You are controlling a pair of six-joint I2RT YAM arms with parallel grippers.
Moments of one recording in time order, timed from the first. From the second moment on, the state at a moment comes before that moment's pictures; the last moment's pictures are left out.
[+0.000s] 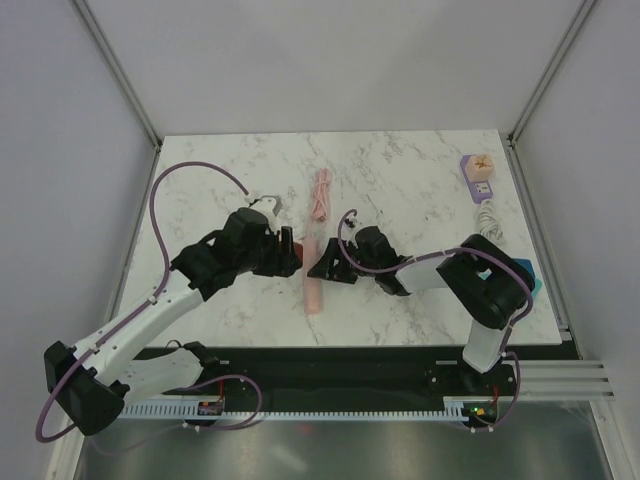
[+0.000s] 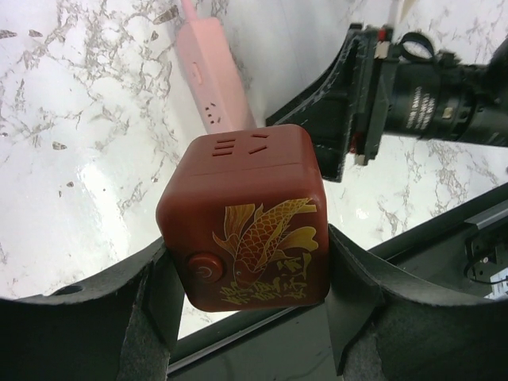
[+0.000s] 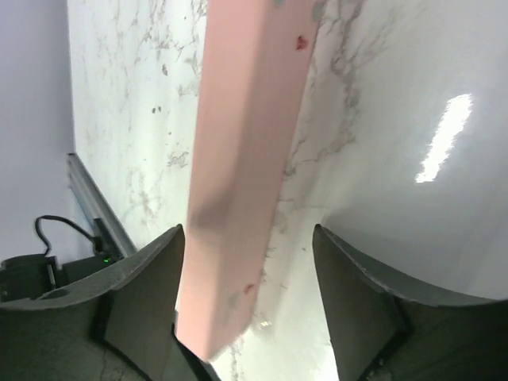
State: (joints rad) left arm -0.68 1.04 0.96 -0.65 -0.05 -0.48; right arm 0.72 1.82 0.72 0.56 -0.34 0.90
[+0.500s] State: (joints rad) left arm -0.68 1.32 1.07 -0.63 0.01 -0.44; right arm 0.54 1.38 0.66 0.09 -0.17 0.66
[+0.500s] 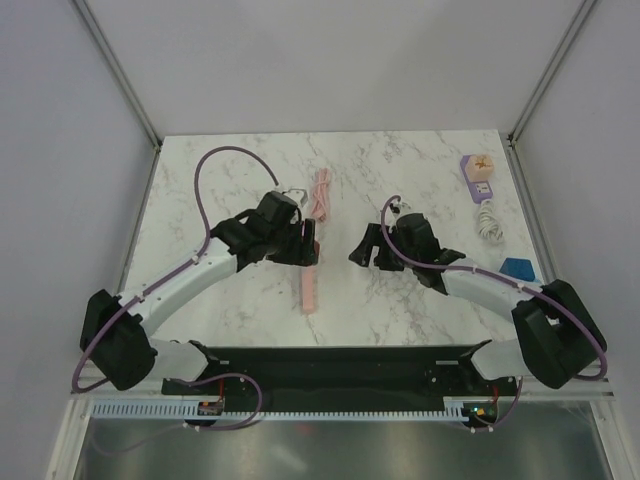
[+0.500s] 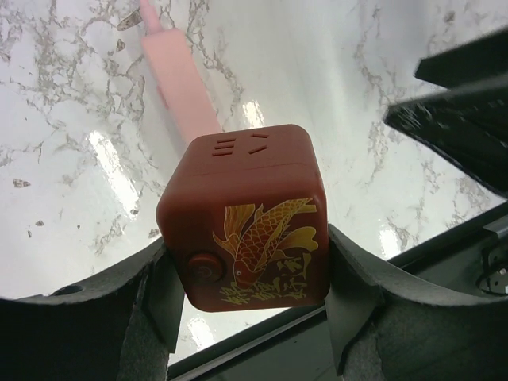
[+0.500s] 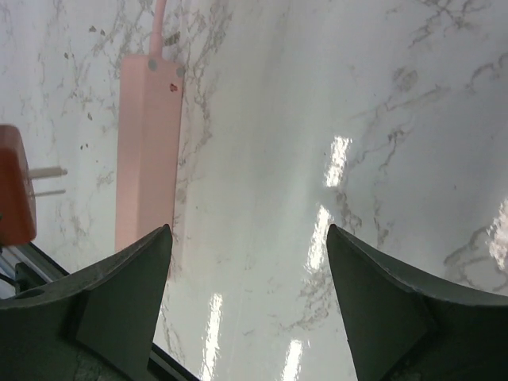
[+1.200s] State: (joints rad) left arm -0.33 1.53 1.09 -0.64 -0.28 -0.50; right arm 0.54 1.20 0.53 -0.07 -0.16 0.63
